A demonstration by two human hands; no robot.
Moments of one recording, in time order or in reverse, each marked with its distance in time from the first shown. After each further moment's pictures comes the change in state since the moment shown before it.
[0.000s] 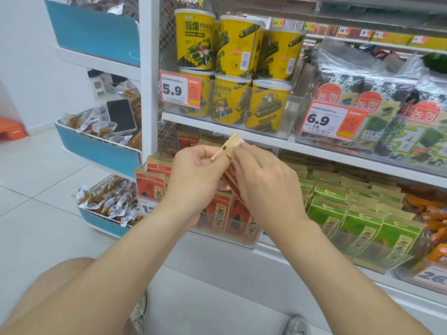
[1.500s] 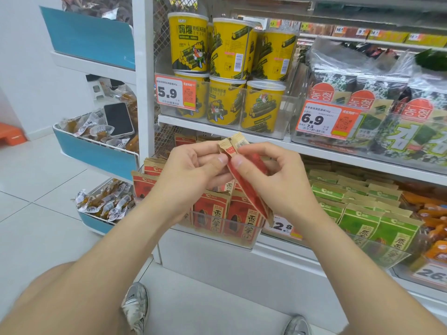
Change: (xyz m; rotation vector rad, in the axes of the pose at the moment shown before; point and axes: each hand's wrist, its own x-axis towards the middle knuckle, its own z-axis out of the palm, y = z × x) left_hand 0.002 0.007 -0.014 -0.137 -0.348 0.068; right_hand 0.003 0.026 -0.022 1.087 -0.274 0.713
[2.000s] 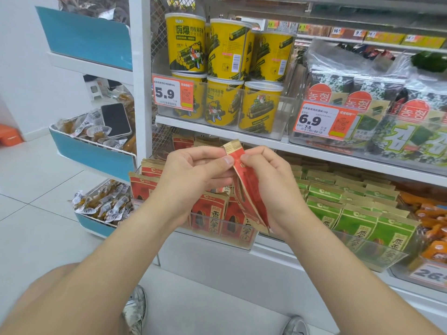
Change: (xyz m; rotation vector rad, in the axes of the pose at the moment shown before) left_hand 0.003 -0.001 0.007 -0.018 0.214 -0.091; right_hand -0.002 -0.007 0.017 0.400 0.025 0.293
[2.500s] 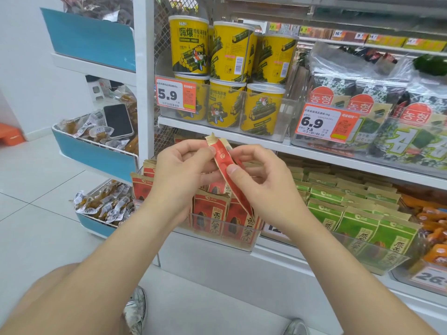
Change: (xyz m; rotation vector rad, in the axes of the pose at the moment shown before) left_hand 0.005 0.001 -0.003 -0.069 0.127 0.076; right_hand 0.002 0.008 -0.007 -0.512 -0.101 -0.299
